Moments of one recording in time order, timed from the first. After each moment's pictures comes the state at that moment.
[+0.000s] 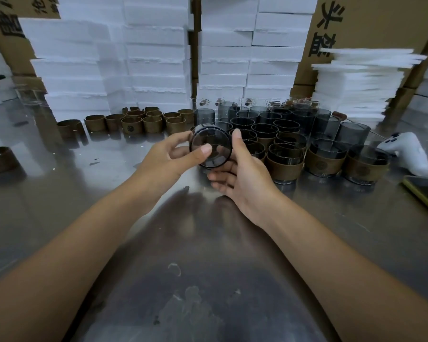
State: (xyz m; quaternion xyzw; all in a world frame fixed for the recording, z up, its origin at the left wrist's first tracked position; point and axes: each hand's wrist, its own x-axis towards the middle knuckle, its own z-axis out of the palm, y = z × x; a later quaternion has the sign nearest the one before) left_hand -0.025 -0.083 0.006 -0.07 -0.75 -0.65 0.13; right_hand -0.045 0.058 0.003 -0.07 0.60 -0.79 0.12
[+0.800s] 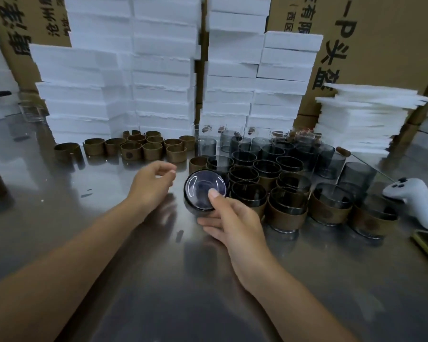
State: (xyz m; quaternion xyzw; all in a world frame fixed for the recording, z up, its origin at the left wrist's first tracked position) left_hand -0.109 -0.125 -0.007 0.10 -0.81 -0.54 0.22; right_hand -0.052 0.049 -0.011 -0.05 0.60 -0.79 0.09
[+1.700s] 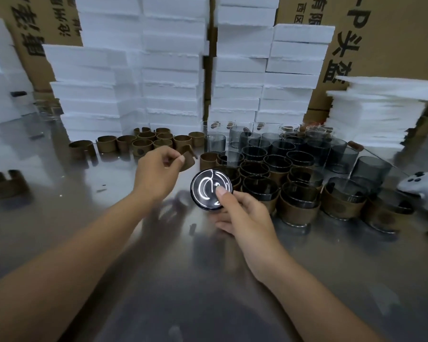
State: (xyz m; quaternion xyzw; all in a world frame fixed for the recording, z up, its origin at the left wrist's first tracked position) left_hand -0.106 -0.132 0.006 0.07 -0.85 -0.42 0.32; right_hand -0.048 0.048 -0.011 -0.08 0.65 -0.76 0.06
